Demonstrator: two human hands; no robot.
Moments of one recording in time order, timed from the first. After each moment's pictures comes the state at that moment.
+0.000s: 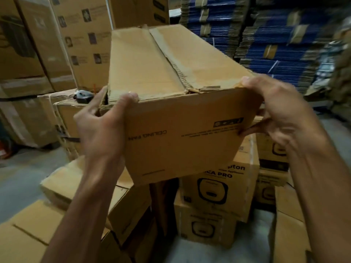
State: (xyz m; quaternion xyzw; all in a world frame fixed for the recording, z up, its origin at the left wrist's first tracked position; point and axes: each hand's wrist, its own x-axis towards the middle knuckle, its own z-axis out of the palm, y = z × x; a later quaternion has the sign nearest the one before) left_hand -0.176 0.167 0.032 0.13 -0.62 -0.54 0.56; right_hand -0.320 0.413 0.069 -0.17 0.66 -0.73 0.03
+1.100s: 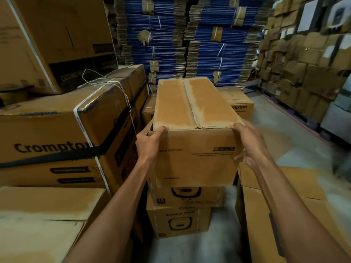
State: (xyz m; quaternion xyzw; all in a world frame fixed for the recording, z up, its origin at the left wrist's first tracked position) left_hand -0.427 0.139 -0.107 0.15 -0.69 -0.66 0.26; right_hand -0.481 0.397 -0.093 0.10 0.70 -0.71 -0.03
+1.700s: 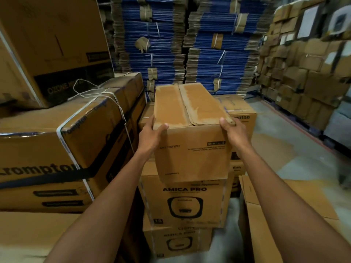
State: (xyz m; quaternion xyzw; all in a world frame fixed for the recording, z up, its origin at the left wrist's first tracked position) left_hand -0.551 0.110 -0.077 0.10 -0.80 -0.56 0.20; right_hand -0.626 0.366 -0.093 0.05 0.80 -0.59 -0.09
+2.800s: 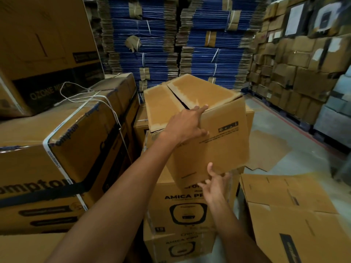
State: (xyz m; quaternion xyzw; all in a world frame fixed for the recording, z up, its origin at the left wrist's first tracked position) left_hand -0.599 0.167 -0.021 -0.16 -0.98 -0.06 0.14; right_hand -0.583 0.273 -0.229 0.22 0.32 -0.92 0.01
